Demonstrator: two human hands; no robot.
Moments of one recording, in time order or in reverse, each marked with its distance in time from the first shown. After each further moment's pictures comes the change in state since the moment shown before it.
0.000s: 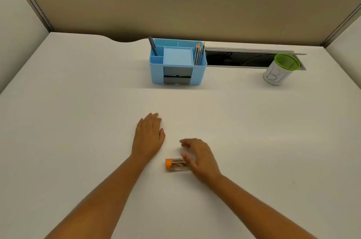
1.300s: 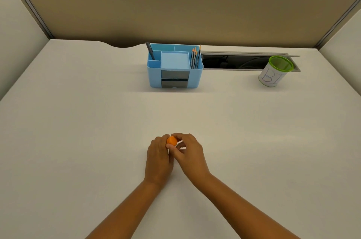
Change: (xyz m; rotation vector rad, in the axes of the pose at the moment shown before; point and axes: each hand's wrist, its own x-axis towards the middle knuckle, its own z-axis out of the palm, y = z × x) left_hand -0.052 0.051 0.005 -0.448 0.234 -0.049; right_hand 0.016 -0.046 0.011 0.151 0.116 0.199
